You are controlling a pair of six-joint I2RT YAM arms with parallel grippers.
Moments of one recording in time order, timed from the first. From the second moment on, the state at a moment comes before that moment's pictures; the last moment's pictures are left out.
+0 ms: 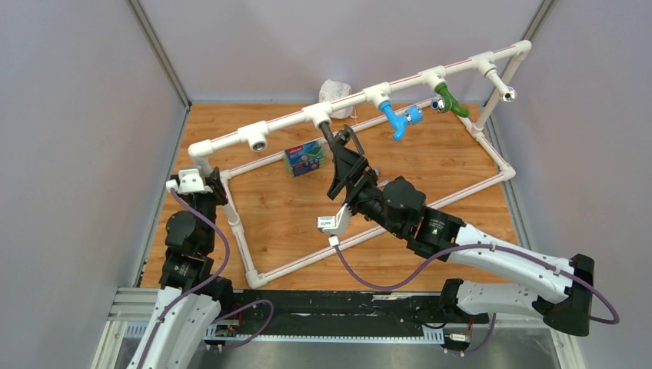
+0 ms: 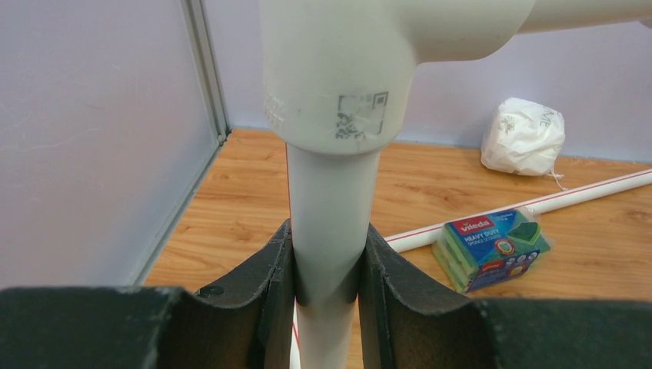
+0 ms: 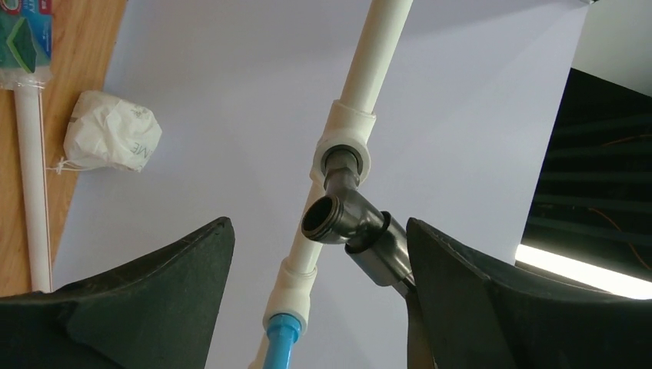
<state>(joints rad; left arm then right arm) -0.24 0.37 0.46 0.07 -0.33 0.01 1.11 1.05 0.97 0.00 0.29 -1.82</state>
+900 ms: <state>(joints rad) -0.23 0.38 0.46 0.07 -0.34 0.01 1.01 1.16 1.03 0.21 0.26 -1.33</state>
